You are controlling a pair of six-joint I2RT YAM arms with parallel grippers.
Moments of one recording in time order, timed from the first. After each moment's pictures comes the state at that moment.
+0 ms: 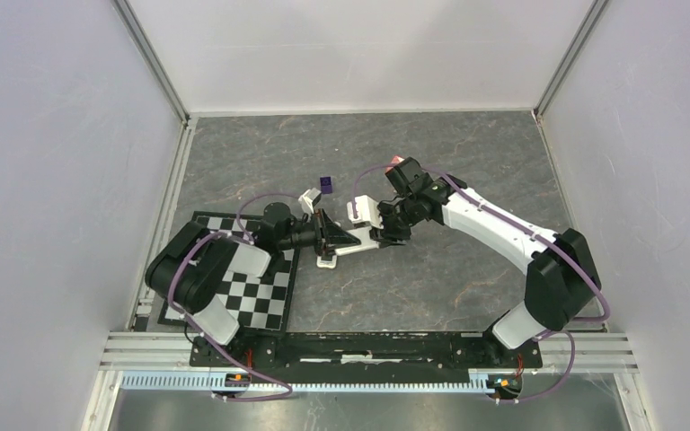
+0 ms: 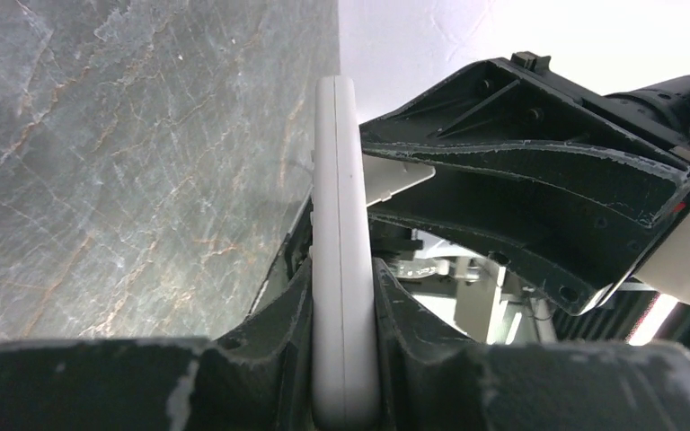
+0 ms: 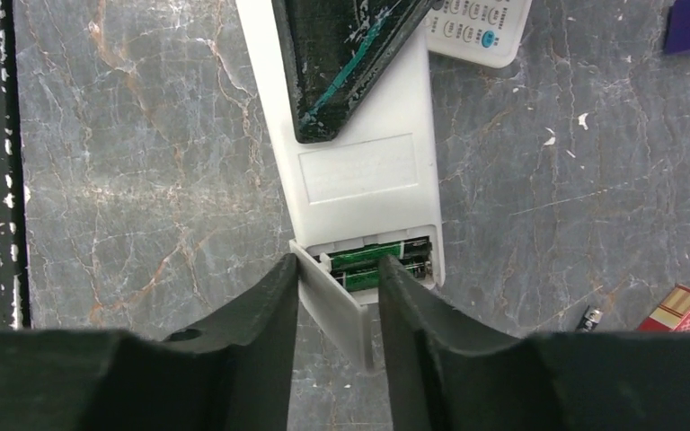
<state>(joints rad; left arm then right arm) -0.48 1.67 0.43 1.05 0.86 -1.36 0.65 1.56 1.21 -0.75 -0.50 -0.95</state>
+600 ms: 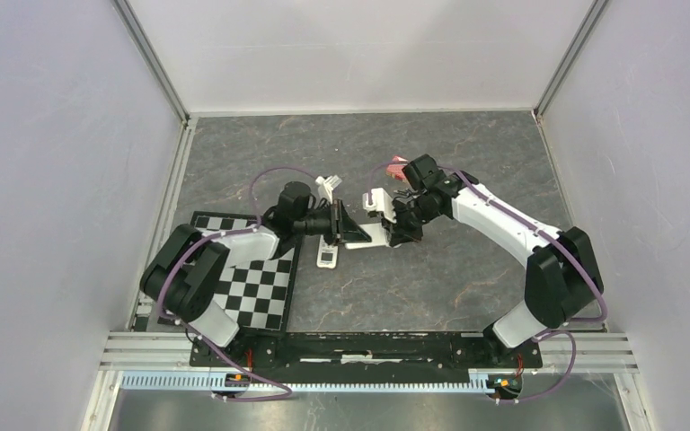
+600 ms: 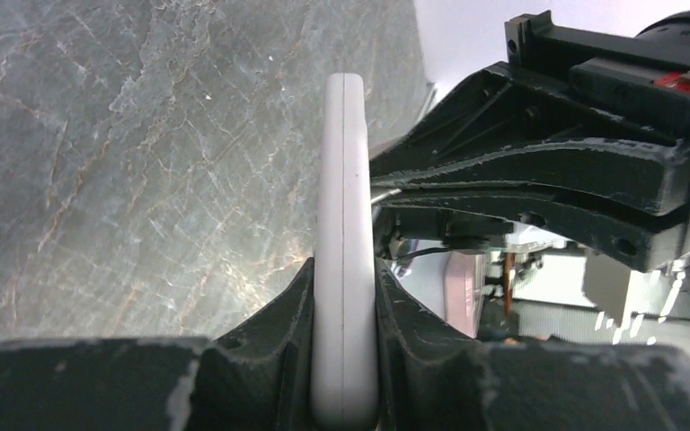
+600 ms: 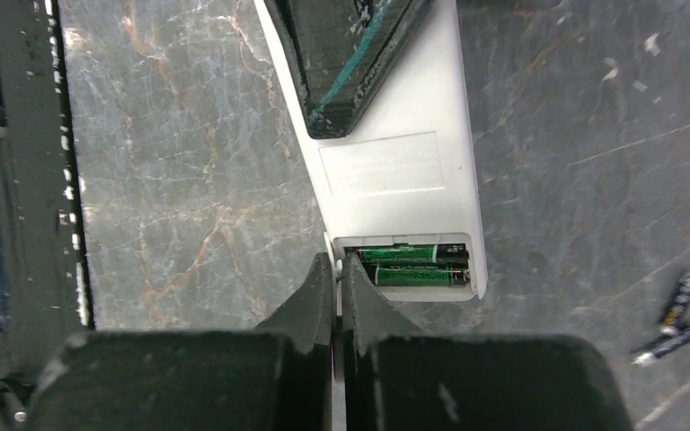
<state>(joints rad) -0.54 1.58 0.66 0.49 0.80 -0.90 0.56 1.56 1.19 -0.80 -0.61 -0.90</state>
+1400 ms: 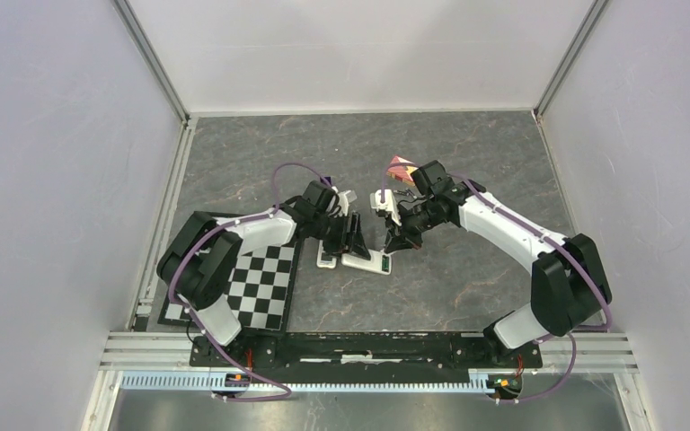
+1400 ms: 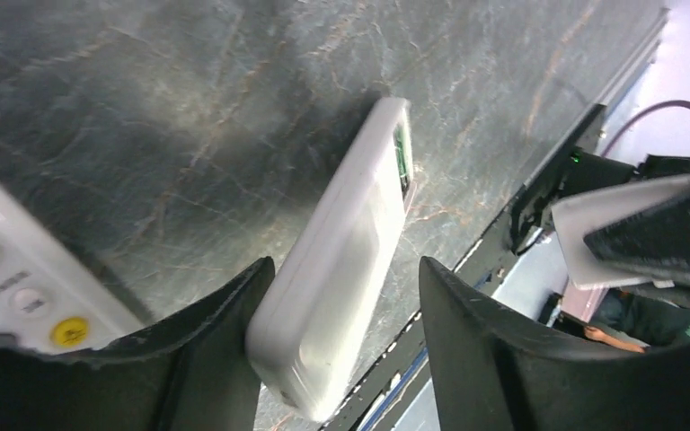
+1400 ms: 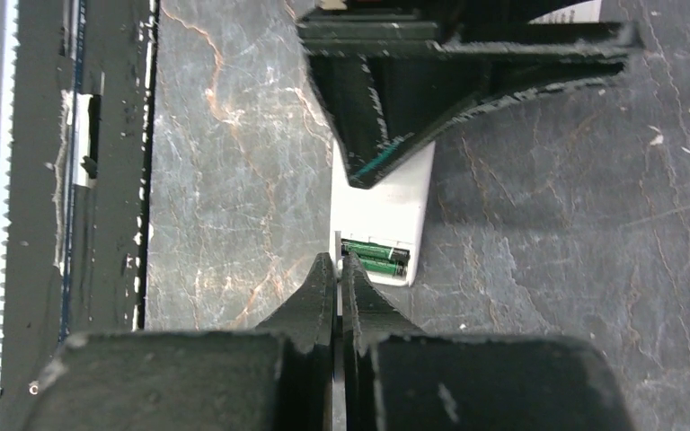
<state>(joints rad) -0.62 1.70 0.89 -0.14 0.62 -0.55 0.51 1.51 1.07 -0.71 -0.82 -0.85</state>
